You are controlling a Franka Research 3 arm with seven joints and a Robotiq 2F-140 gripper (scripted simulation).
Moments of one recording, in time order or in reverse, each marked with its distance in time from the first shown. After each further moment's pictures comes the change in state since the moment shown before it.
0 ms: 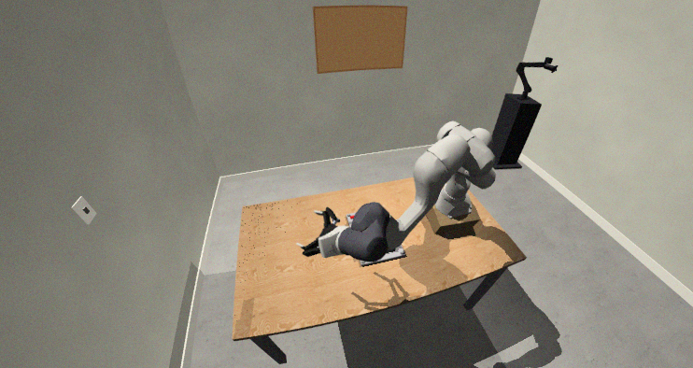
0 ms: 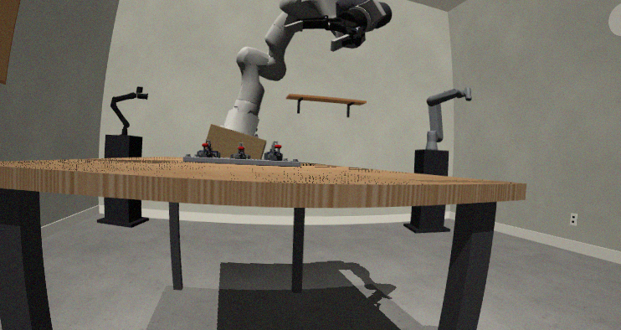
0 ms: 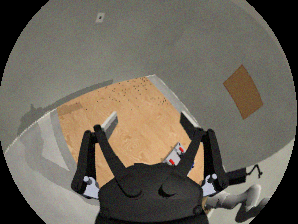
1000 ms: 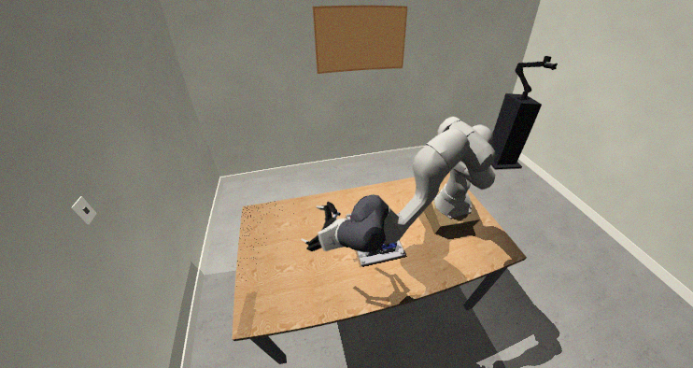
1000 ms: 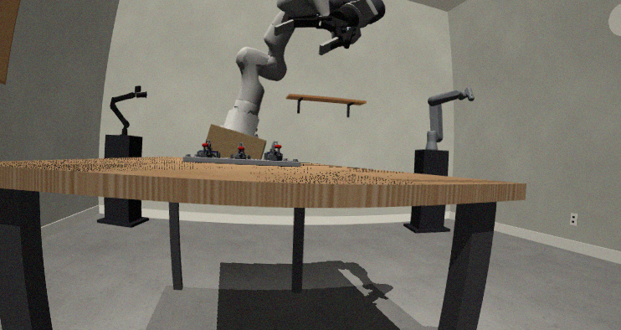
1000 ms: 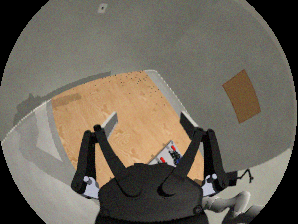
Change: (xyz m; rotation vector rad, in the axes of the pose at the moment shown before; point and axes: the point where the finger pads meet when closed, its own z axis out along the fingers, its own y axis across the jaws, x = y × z) arm -0.009 0.025 0.010 -0.007 -0.065 -0.083
